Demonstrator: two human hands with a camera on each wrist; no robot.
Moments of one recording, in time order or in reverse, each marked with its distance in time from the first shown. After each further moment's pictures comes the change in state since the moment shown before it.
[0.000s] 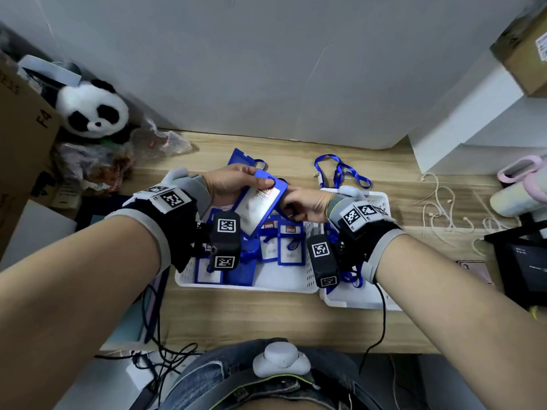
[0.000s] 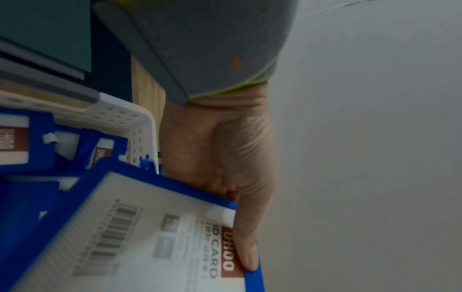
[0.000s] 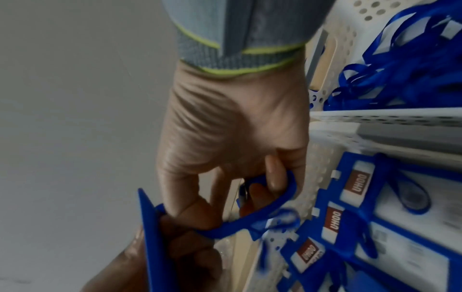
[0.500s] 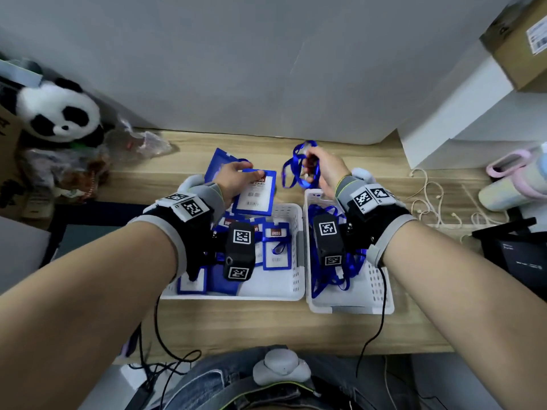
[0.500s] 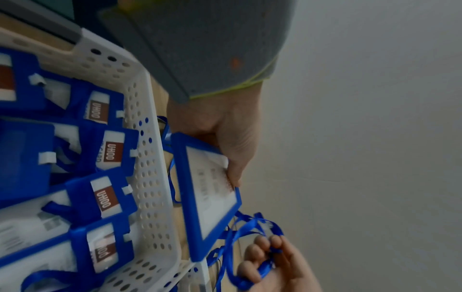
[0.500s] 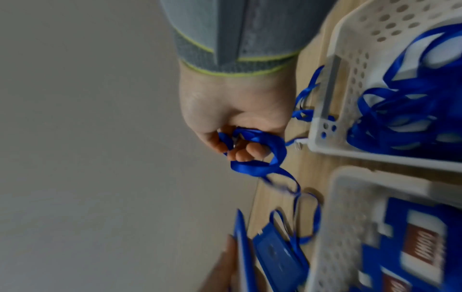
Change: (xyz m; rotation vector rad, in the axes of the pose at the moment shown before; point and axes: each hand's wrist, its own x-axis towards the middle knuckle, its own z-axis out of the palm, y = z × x) left_hand 0.055 0.001 0.026 -0.010 0.529 -0.012; right_hand 0.018 -0.013 -0.078 0.542 0.593 -0.187
